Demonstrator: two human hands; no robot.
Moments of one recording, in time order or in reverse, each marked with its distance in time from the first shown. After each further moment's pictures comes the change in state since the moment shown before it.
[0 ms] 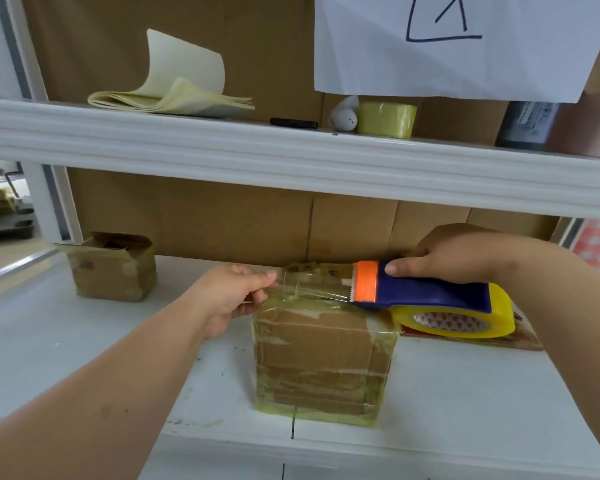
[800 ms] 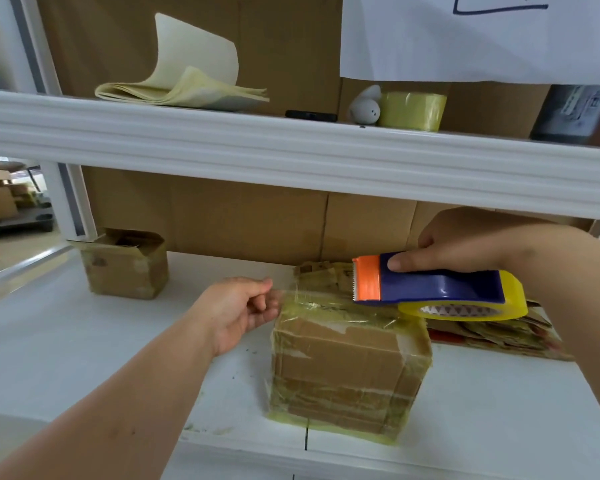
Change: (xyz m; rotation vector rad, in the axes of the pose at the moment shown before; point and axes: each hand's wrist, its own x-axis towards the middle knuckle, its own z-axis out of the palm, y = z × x) left_hand 0.014 -0.021 -0.009 -0.298 -0.013 -0.102; right_hand 0.021 -0.020 -0.010 -0.007 0.060 -0.058
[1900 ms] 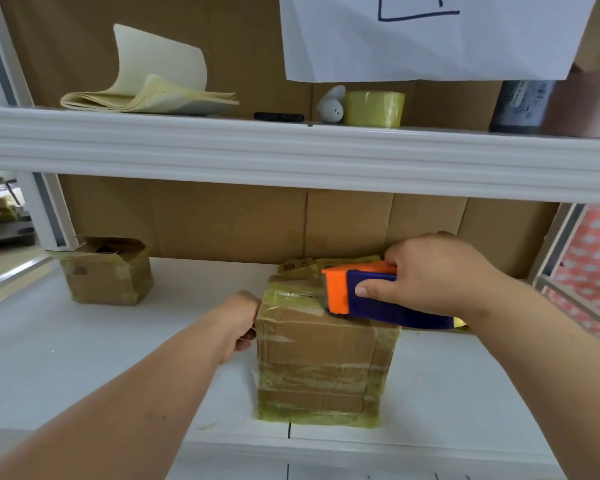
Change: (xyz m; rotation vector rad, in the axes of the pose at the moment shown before) left_hand 0.001 -0.023 0.035 0.564 0.077 -0.143; right_hand -0.042 0.003 0.042 -0.198 0.243 -0.109
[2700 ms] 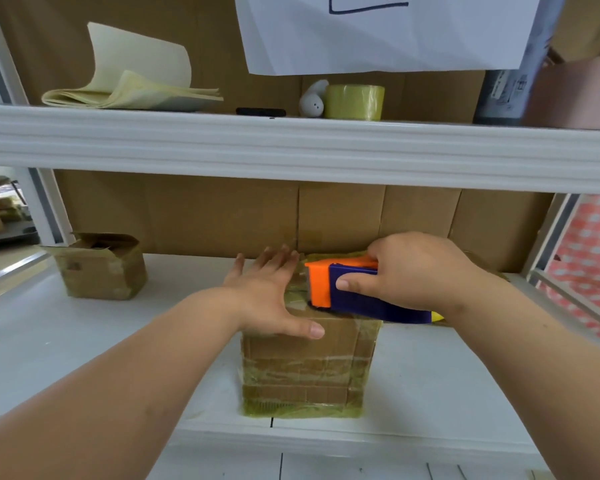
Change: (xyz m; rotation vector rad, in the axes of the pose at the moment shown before) left_hand -0.018 0.041 0.022 1.168 -0.072 0.554; right_hand -0.006 0.012 0.009 0.058 0.010 -0.034
